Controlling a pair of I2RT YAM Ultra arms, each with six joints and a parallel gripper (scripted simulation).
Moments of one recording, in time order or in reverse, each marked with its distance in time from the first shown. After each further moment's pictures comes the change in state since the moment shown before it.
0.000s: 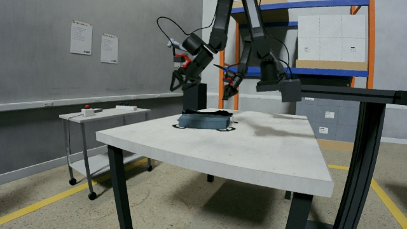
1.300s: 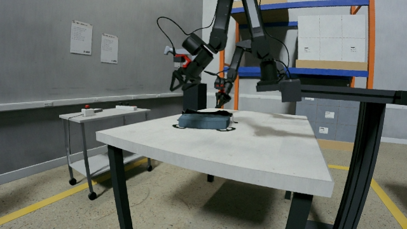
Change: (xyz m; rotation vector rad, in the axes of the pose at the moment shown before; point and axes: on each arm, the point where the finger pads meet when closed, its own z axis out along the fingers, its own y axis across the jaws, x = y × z) left arm 0.000 0.000 0.000 0.000 0.000 0.000; right arm -0.015 0.016 0.081 -0.185 0.037 -0.174
